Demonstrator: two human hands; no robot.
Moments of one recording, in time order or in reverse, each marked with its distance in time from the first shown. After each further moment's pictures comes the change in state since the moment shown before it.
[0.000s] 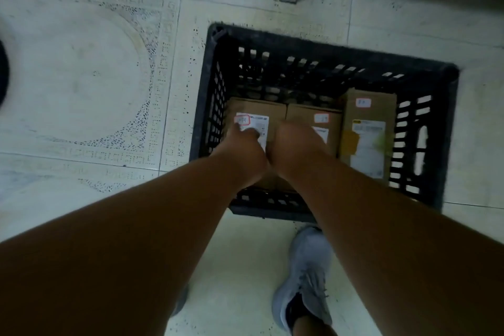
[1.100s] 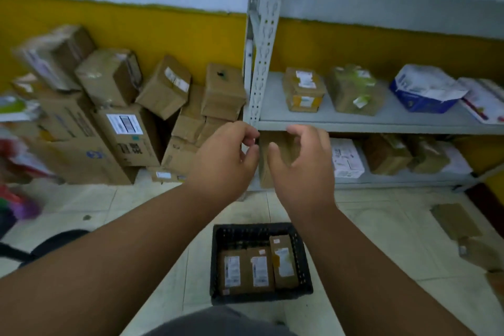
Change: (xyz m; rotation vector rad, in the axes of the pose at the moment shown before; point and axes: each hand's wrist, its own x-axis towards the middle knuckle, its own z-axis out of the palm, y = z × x) left_hand -0.604 0.212 -0.345 -0.070 0.886 0.948; right_hand -0.579 -0.109 -0.431 0.680 1.397 -0.214
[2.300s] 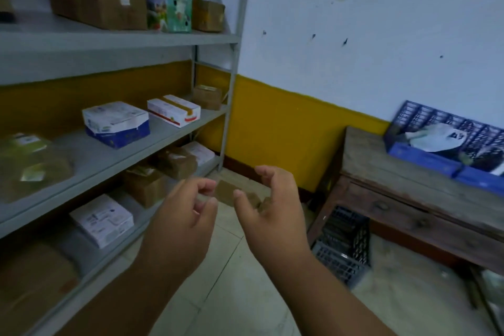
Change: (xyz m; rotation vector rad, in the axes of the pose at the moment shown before) left_hand -0.058 0.439 0.298 -0.555 -0.556 0.500; right_hand -0.059 0.194 -0.485 -0.351 0.587 0.397
